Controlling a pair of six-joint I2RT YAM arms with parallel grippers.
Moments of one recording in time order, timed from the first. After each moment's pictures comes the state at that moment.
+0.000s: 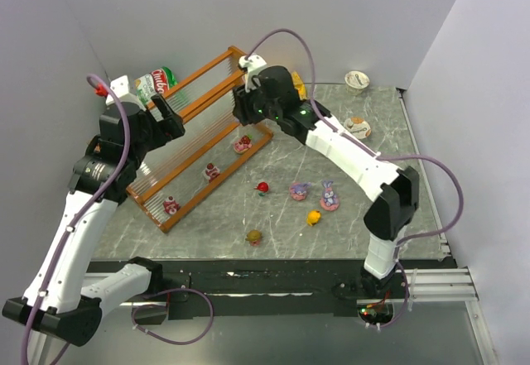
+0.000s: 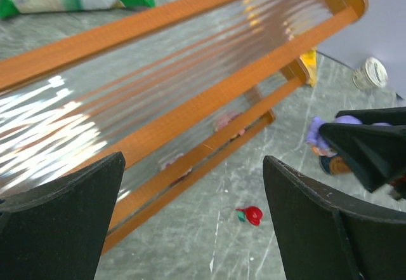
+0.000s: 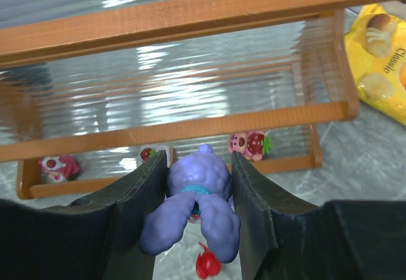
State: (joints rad) left arm -0.30 1.01 1.34 -0.69 -0.29 -0.55; right arm 0.71 1.84 1.86 -0.43 -0.03 0.09
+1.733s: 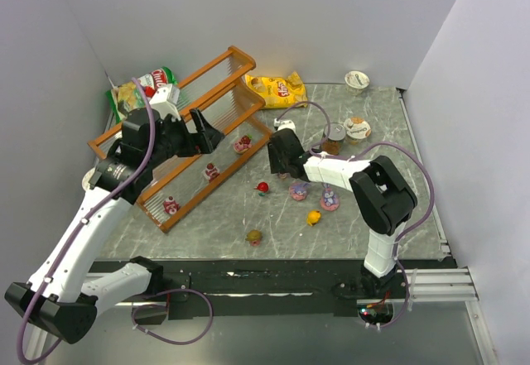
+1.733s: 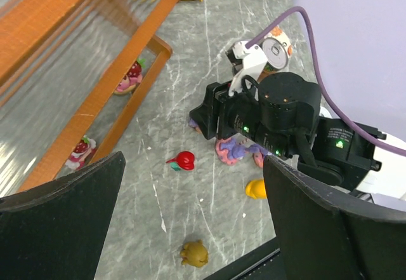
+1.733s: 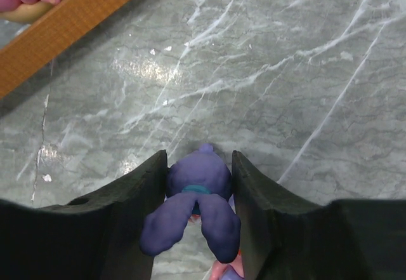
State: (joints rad) left arm -0.40 1.03 1.20 -0.50 0.14 -0.51; right arm 0.64 1.85 1.13 -0.10 0.30 0.33
